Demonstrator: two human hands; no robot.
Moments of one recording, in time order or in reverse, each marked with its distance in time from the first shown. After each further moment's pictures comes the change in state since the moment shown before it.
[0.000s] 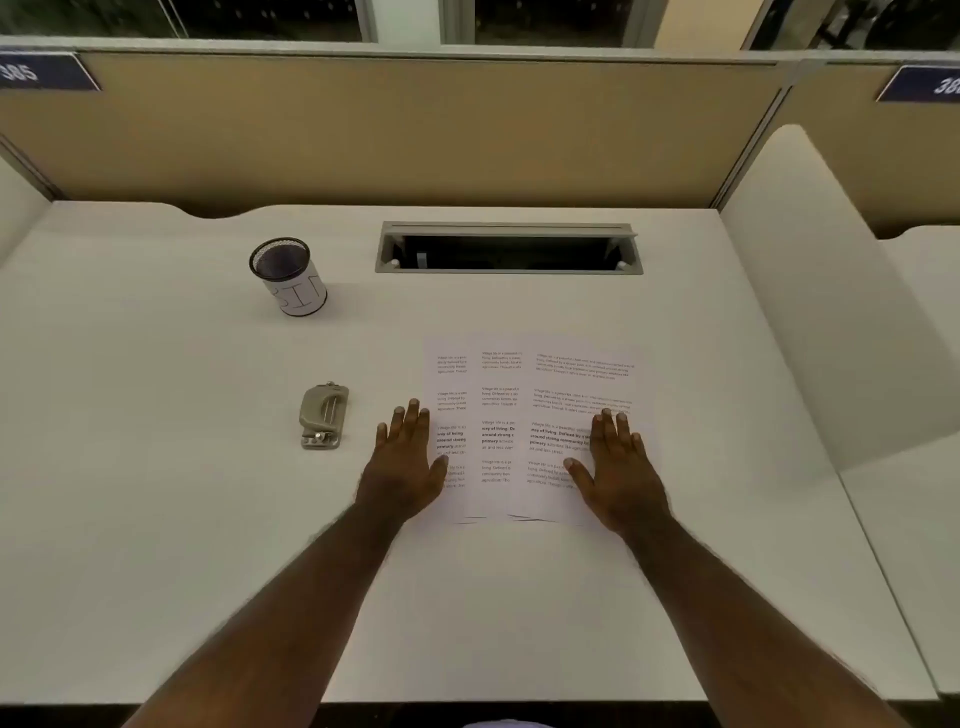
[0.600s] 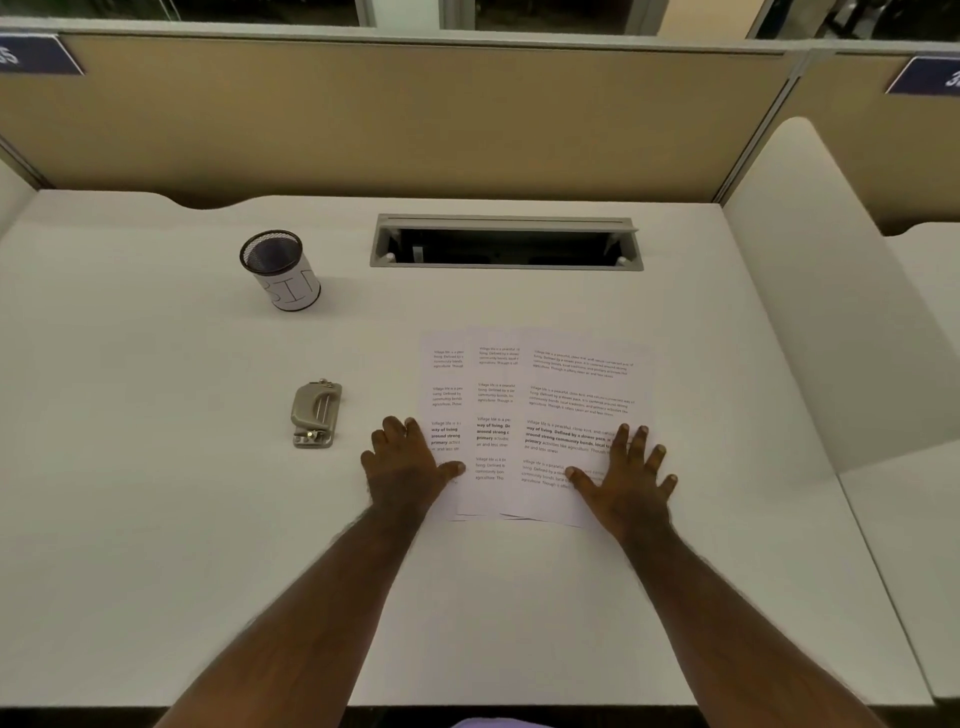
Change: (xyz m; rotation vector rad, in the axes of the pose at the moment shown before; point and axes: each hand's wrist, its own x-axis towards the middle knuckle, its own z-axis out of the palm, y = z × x) left_hand 0.007 0.030 0.005 0.171 0.105 -0.333; right_hand -0.003 0.003 0.006 0.127 -0.082 0.362
